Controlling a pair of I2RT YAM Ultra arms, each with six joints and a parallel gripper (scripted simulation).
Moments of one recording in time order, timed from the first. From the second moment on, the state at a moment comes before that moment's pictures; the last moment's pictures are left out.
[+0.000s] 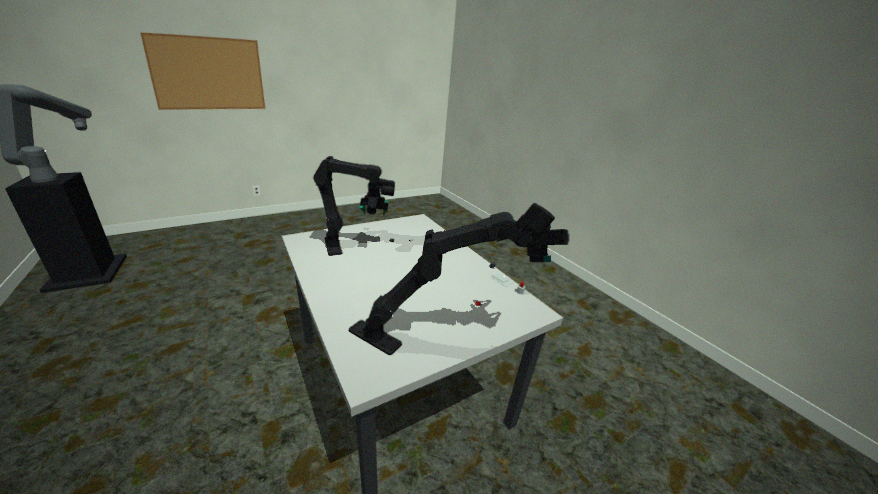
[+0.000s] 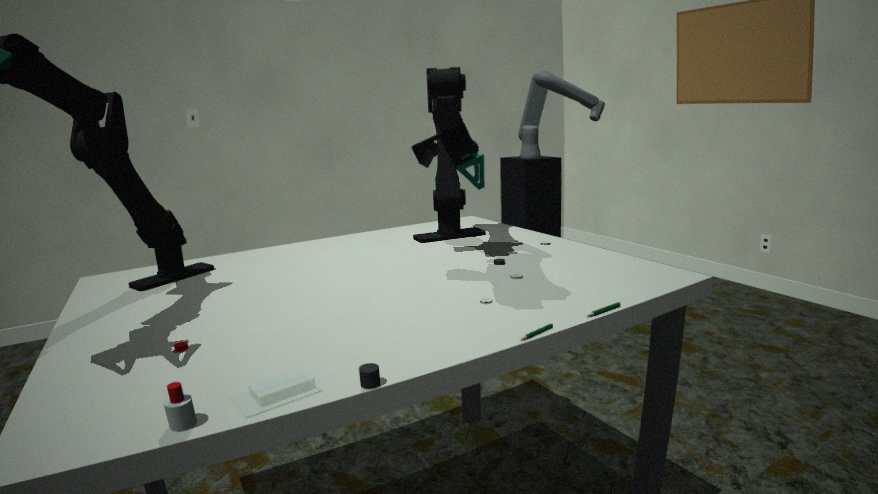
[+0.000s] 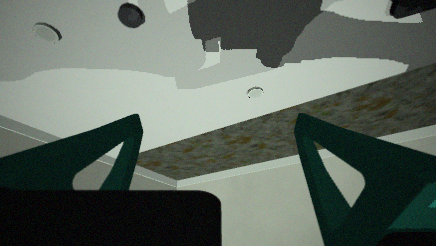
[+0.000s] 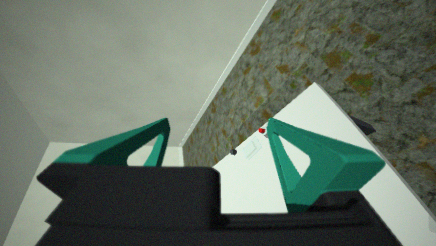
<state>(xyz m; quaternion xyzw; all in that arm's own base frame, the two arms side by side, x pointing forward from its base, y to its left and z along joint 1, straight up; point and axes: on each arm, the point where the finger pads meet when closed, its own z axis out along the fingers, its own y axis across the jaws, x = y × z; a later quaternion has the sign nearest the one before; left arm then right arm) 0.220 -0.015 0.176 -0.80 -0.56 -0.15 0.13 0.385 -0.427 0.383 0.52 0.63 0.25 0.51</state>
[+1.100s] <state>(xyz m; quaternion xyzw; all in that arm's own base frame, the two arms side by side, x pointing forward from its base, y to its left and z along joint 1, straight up) 0.263 -0.026 0.178 -0.69 -0.70 -0.19 -0.01 0.434 -0.357 0.392 0.45 0.69 0.20 0.53</state>
